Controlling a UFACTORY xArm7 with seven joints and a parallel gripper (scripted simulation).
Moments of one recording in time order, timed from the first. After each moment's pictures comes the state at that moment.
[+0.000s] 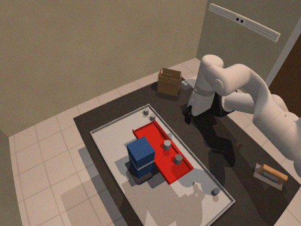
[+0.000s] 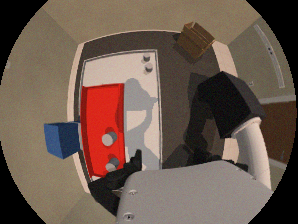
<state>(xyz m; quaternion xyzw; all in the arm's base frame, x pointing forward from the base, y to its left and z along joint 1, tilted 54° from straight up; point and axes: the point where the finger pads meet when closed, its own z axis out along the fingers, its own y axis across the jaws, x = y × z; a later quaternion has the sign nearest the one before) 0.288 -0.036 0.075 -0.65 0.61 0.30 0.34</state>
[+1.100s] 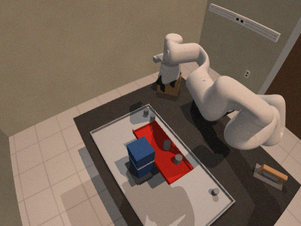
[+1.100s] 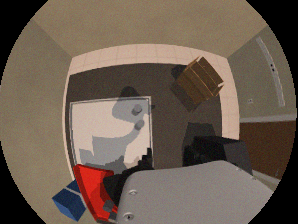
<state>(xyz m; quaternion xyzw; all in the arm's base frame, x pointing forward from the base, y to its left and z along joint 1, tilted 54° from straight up) 0.278 -0.162 -0.136 -0.66 0.62 0.29 0.31</state>
